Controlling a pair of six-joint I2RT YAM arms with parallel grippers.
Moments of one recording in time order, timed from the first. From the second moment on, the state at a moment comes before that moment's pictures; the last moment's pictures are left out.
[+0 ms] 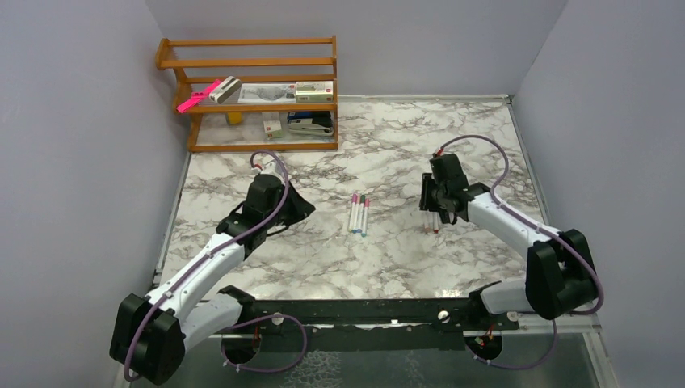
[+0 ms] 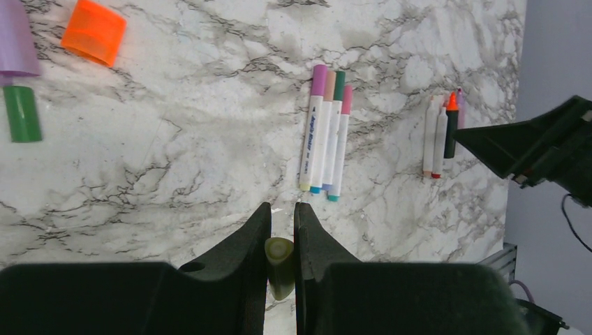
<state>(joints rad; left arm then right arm) -0.46 0.98 0.60 -0.21 0.10 -0.80 0.36 1.39 0.80 -0.36 0.18 0.36</state>
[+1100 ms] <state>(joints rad) -0.38 1.41 0.68 -0.23 -0.15 -0.60 0.48 1.24 0.74 -0.30 -0.21 0.42</state>
